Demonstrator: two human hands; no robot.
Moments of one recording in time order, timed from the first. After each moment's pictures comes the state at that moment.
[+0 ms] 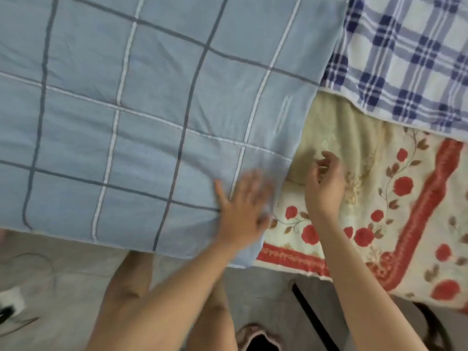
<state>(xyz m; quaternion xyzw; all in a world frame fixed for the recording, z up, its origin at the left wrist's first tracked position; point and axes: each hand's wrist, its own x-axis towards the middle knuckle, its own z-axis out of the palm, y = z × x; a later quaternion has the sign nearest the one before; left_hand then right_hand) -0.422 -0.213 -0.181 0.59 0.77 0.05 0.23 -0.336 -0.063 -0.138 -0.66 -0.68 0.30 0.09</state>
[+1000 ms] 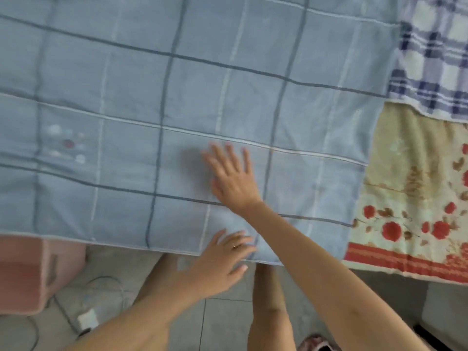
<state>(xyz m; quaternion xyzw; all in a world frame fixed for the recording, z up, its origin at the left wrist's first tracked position) -0.606 -0.399 -0.120 0.70 0.60 0.09 0.39 -0.586 -0.234 -0.159 -0.27 -0.96 0.11 -0.04</state>
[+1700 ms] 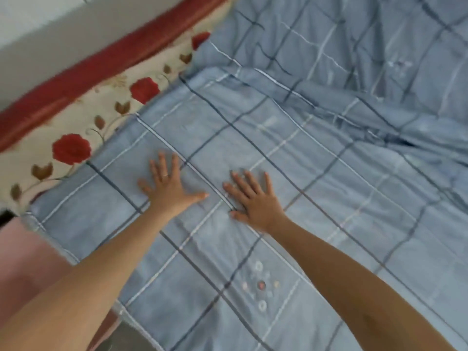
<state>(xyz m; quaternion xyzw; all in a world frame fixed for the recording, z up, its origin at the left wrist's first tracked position) -1.207 -0.478 -0.133 0.07 0.94 0.13 0.29 -1.096 -0.276 -0.166 0.04 -0.98 -0.01 -0.17</state>
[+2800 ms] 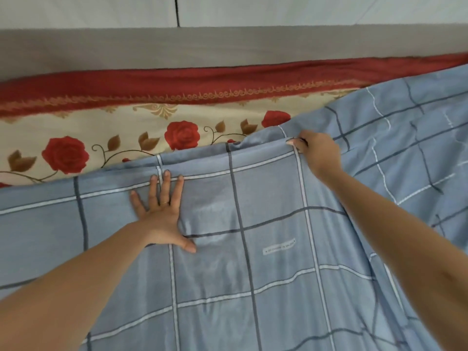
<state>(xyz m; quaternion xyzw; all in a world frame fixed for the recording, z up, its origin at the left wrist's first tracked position) -1.350 -0.437 -0.131 -0.05 0.85 0.11 0.51 -1.526 -0.141 -0.116 0.07 -0.99 0.07 -0.10</state>
